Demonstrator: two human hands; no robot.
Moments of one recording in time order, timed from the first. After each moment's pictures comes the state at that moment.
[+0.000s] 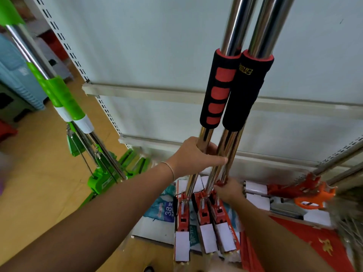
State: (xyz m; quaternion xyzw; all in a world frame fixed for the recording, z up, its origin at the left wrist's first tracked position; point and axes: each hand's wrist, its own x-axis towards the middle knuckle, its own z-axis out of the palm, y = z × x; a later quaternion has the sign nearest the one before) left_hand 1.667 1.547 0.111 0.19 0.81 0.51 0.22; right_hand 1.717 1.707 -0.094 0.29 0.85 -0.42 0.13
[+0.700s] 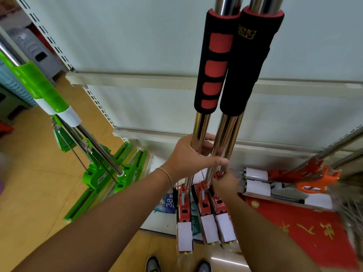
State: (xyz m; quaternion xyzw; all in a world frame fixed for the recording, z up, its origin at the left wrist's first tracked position) left_hand 1.682 1.547 0.080 0.17 0.77 0.59 0.16; right_hand 1.710 1.681 -0.125 0.37 0.85 -0.37 0.07
